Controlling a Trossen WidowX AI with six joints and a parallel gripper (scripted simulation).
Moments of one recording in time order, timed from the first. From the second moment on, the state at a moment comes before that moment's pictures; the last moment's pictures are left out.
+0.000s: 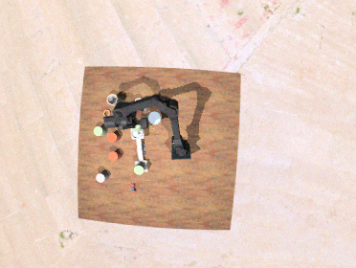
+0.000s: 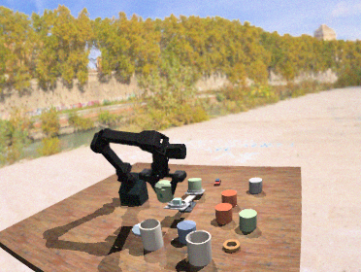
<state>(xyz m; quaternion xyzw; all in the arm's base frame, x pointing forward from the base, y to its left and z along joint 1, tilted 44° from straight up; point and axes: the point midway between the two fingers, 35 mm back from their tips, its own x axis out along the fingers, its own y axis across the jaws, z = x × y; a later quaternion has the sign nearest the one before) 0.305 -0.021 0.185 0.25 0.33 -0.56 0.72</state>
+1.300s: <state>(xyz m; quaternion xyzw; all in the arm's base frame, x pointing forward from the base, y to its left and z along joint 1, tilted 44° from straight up) 0.225 -0.134 0.201 0.27 0.34 -0.55 0.71</state>
